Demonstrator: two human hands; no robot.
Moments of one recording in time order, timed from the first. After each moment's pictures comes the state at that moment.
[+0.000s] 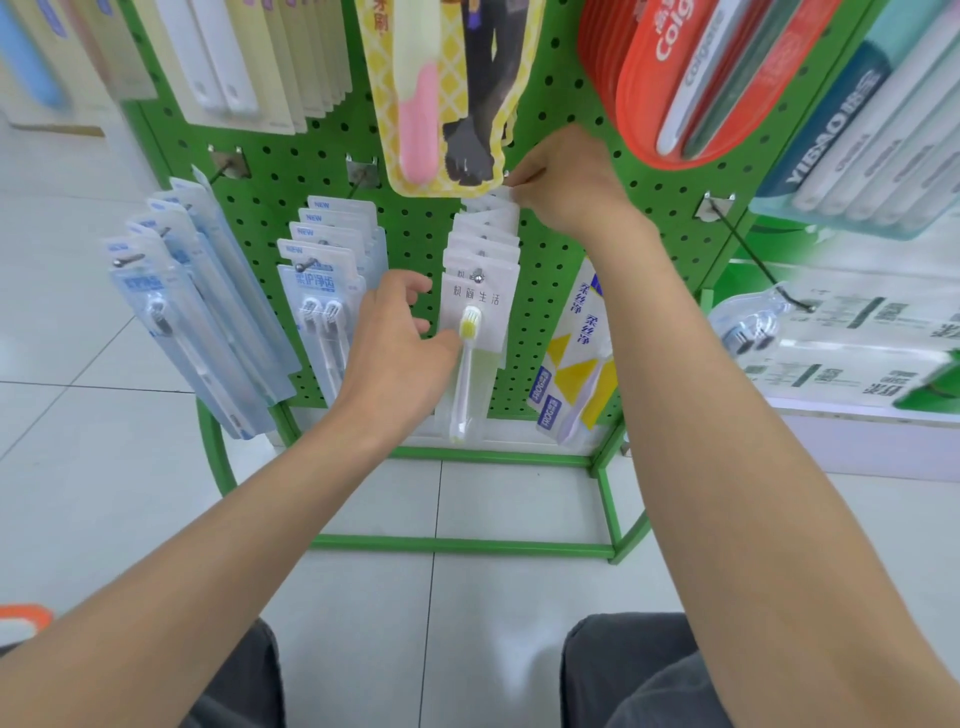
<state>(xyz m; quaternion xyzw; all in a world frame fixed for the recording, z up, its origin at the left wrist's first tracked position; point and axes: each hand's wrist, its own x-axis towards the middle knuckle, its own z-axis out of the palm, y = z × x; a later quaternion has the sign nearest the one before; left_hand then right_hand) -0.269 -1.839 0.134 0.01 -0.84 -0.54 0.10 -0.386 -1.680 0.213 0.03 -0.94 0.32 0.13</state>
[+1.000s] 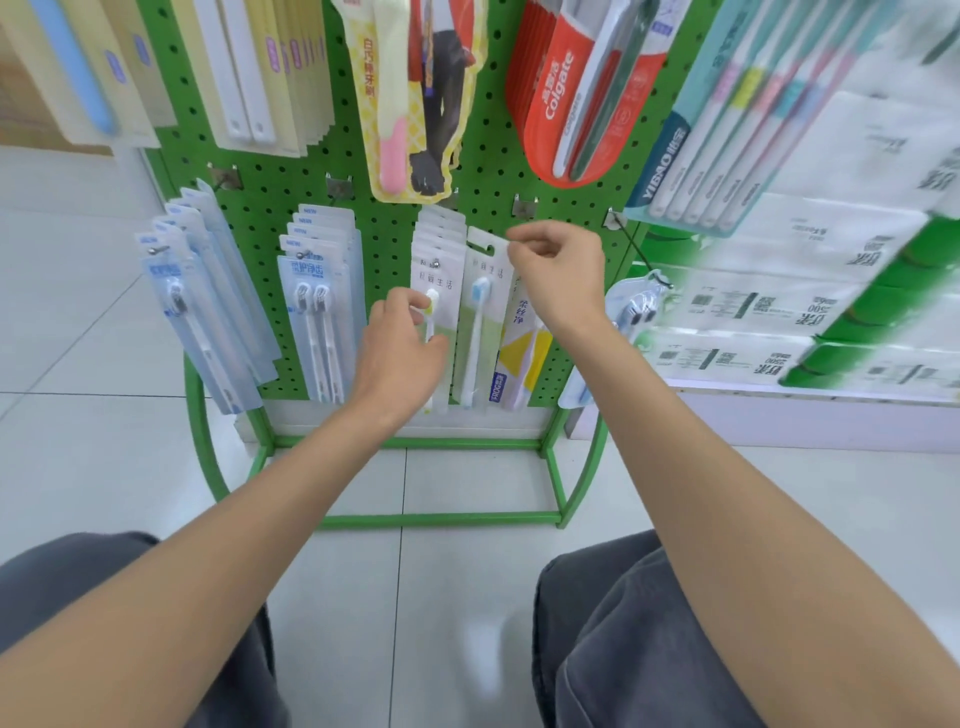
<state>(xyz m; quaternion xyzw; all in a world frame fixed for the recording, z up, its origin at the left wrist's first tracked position) -0.228 -1.822 0.129 -0.04 -0.86 -0.51 0.10 -0.256 -1.664 0.188 -0.03 -0.83 0.50 0.25</state>
